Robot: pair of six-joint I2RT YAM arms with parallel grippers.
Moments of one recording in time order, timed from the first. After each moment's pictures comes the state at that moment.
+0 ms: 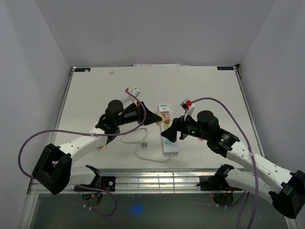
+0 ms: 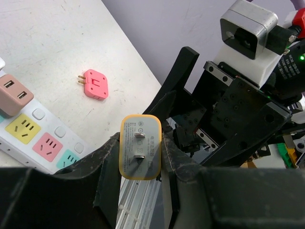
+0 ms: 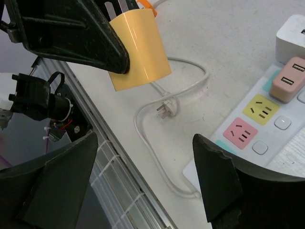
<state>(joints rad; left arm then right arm) -0.59 1.26 0.68 0.51 0.64 -0.83 0.77 0.89 0.65 -0.10 -0.30 0.44</state>
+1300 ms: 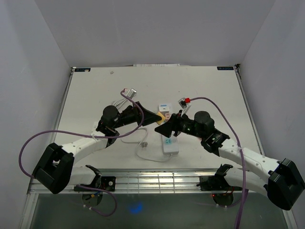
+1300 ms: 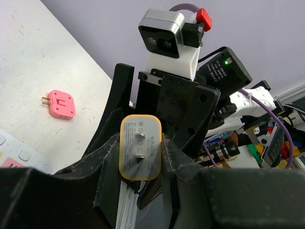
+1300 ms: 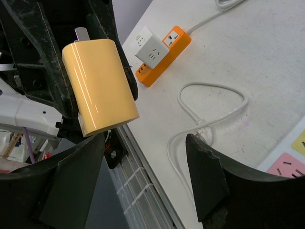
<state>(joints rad) -0.59 1.26 0.58 0.87 0.69 -1.00 0.77 1.01 0.56 0.30 -0.38 0.67</state>
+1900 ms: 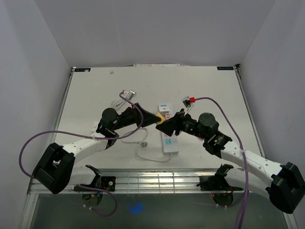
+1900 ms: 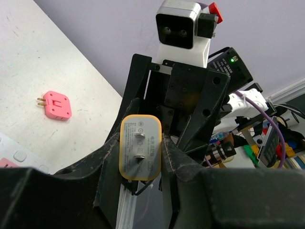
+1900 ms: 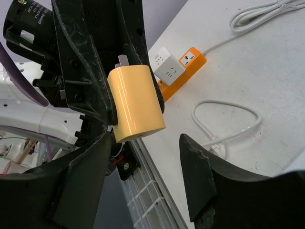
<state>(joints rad) -0.59 1.26 0.54 0.94 0.69 -1.03 0.77 0.96 0.53 0.40 -0.38 0.72</state>
